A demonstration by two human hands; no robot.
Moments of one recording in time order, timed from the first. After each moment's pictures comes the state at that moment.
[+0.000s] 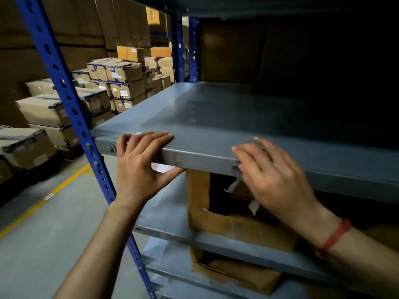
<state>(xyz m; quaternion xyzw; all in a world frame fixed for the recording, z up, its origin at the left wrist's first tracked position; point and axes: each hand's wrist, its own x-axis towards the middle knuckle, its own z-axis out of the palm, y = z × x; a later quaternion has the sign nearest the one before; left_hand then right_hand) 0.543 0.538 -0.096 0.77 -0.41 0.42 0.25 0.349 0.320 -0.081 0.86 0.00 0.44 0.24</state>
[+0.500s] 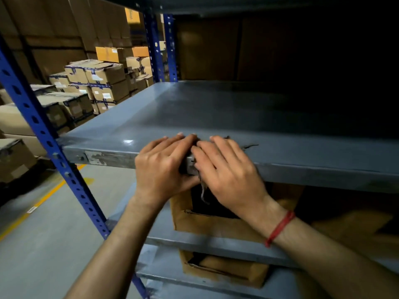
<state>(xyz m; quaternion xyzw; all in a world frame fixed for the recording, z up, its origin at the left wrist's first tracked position) 0.501 0.465 -0.086 0.70 -0.48 0.48 0.24 0.381 0.342 -0.086 0.83 0.02 0.51 0.21</state>
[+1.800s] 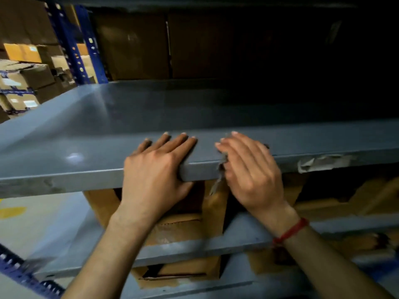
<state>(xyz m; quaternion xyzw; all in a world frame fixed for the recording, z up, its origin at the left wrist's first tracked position) 0.408 0.385 -0.056 0.78 -0.55 0.27 0.15 0.258 0.242 -0.096 0.82 -0.10 0.53 0.19</state>
